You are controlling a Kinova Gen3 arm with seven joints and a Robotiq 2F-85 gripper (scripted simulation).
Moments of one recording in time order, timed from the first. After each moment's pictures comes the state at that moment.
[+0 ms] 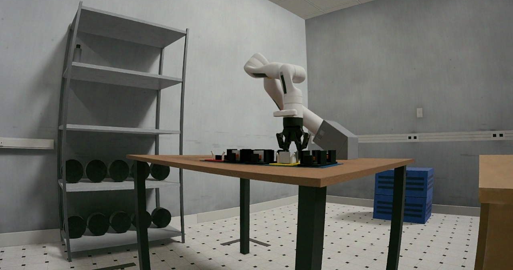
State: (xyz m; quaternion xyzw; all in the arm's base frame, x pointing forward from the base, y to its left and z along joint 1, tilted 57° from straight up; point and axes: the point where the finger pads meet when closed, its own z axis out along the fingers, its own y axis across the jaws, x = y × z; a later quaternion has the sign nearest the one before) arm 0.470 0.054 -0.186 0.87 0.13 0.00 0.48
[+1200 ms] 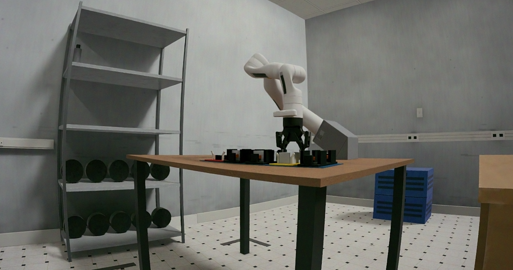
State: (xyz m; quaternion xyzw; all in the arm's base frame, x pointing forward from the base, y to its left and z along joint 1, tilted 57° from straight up) arm 0.471 0.054 -0.186 0.87 0.13 0.00 0.48
